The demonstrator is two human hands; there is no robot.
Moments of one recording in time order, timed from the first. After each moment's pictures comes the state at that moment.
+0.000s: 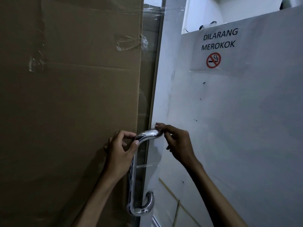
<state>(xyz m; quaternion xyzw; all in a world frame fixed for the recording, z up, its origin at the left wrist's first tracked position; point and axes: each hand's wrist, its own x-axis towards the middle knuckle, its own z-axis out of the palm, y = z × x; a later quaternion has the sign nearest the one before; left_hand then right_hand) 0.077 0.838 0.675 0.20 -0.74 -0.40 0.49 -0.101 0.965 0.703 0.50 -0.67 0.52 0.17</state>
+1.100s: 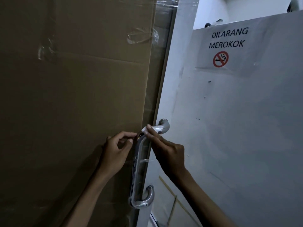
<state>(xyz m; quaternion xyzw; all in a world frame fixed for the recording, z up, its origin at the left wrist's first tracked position) 0.092 0.806 0.650 0.16 -0.74 -0.47 0.45 -0.061 0.951 0.659 0.60 -0.62 0.31 0.41</state>
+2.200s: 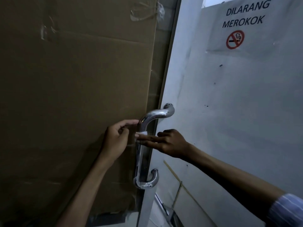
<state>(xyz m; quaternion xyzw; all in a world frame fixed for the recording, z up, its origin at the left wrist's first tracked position) 0.101 0.820 0.647 0.16 -0.70 -0.51 0.47 -0.100 0.942 0.651 0.77 -0.45 0.04 0.44</state>
